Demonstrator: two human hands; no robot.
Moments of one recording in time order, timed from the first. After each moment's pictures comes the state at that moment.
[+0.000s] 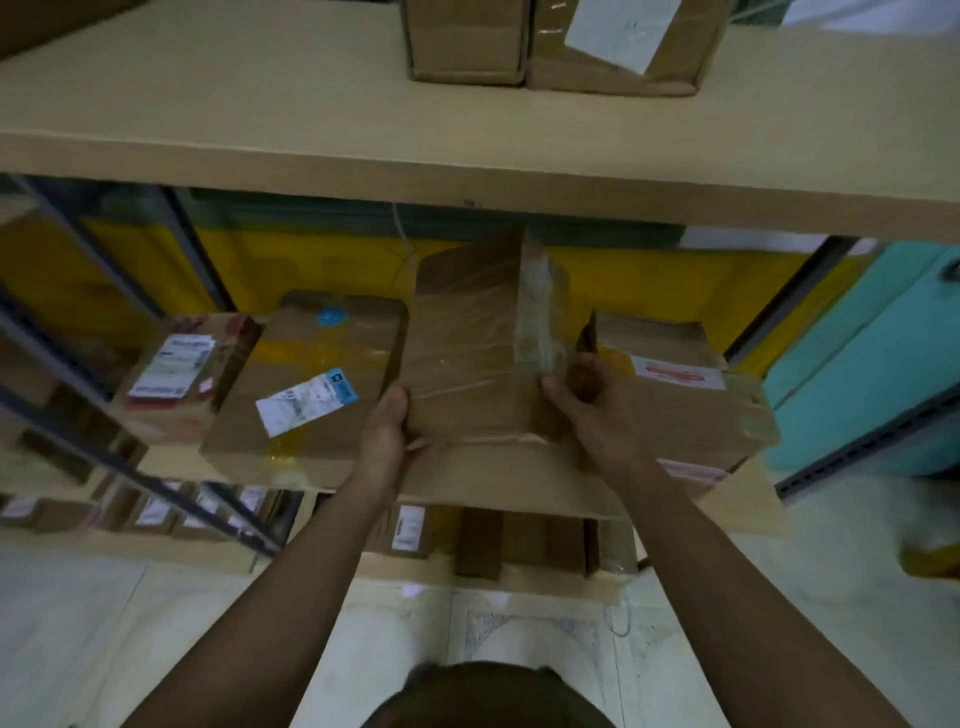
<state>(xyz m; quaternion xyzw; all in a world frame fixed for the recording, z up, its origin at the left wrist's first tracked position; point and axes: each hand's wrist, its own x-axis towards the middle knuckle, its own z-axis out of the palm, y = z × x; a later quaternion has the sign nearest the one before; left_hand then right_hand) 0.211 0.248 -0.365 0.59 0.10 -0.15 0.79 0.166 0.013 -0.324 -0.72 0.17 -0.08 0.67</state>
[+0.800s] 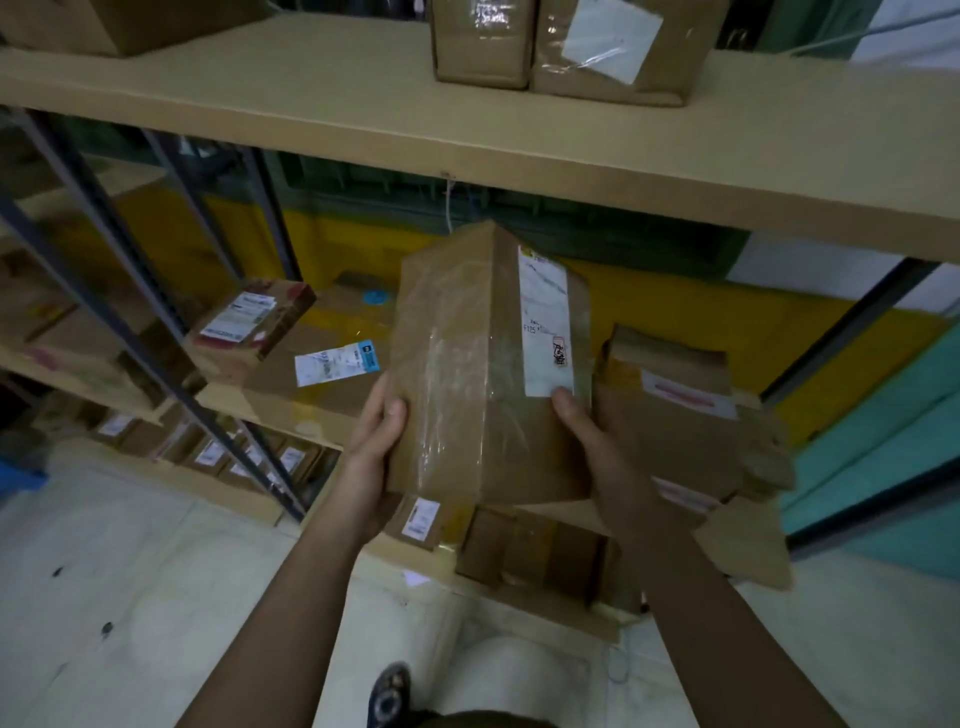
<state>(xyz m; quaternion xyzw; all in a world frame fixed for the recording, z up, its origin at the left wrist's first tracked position) 0.092 0.230 -0.307 0.59 -0.02 -0.03 0.81 0.098 -0.008 -0.301 -0.65 0.06 0.03 0.76</state>
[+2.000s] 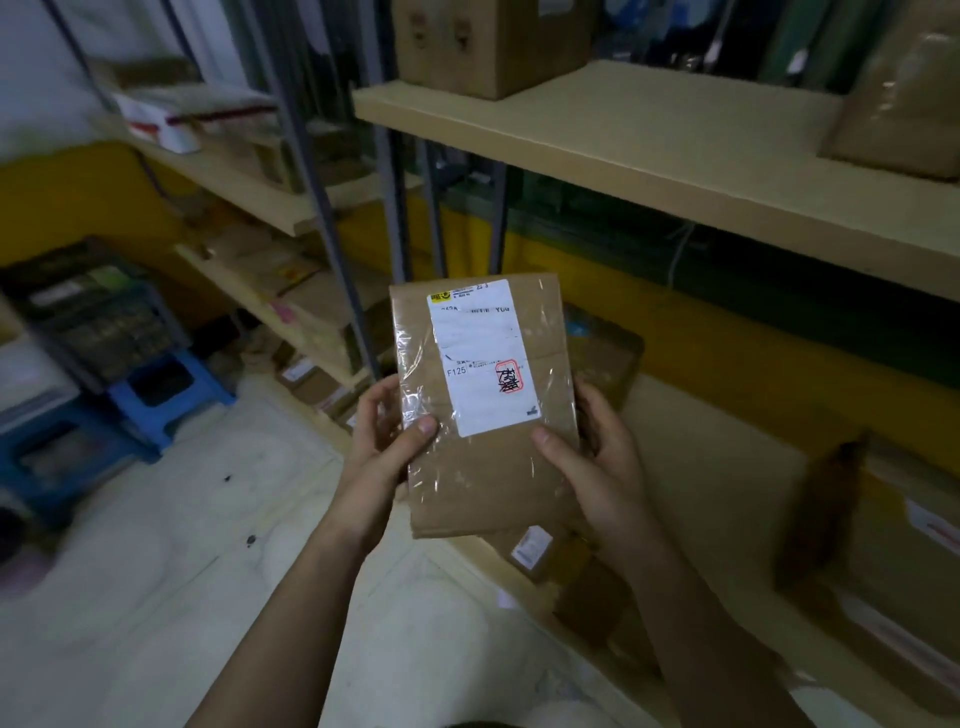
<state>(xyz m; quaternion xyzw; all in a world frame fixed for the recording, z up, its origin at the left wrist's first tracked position) 0.049 0.433 -0.292 0.59 0.14 0.14 0.78 0.114 0.216 -0.274 -0.70 -0.14 0.09 0.70</state>
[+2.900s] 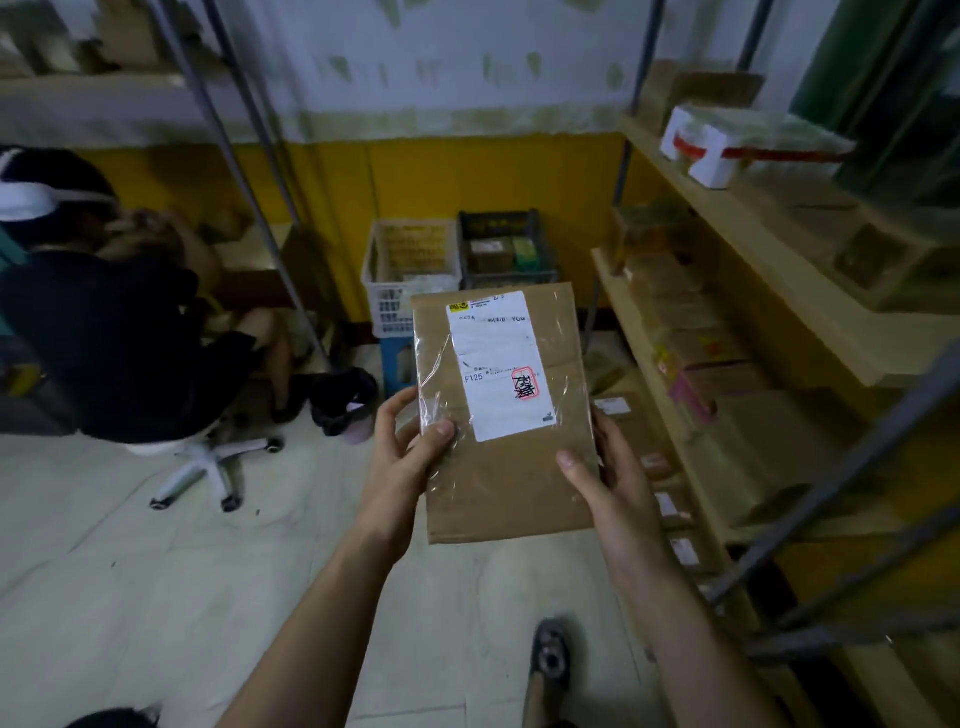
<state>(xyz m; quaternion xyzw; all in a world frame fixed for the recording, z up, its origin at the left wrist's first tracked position) -0.084 0.866 -0.312 0.46 0.40 0.45 0.65 0.103 0.758 -0.312 -0.57 -0.38 0.37 0.62</state>
